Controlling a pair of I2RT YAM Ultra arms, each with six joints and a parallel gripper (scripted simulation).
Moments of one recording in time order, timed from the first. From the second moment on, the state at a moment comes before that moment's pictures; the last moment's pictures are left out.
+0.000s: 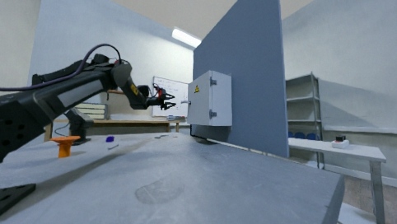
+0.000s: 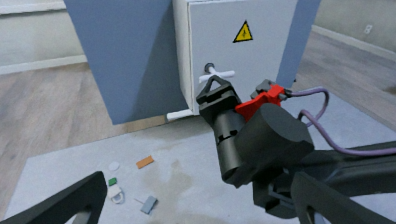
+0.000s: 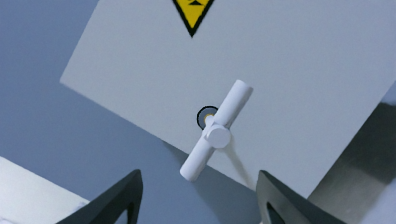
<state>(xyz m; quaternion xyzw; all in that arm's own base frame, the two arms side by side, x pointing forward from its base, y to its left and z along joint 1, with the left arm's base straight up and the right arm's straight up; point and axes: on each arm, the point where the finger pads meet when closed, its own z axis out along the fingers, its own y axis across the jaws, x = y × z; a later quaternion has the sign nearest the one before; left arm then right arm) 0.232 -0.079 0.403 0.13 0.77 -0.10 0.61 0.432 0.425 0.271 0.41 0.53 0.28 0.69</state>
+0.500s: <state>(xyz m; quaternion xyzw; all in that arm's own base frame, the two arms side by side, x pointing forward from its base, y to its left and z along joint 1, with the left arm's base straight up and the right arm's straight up) 0.232 -0.086 0.408 0.14 0.76 -0.11 0.62 0.444 0.407 0.270 0.48 0.48 0.47 0.57</state>
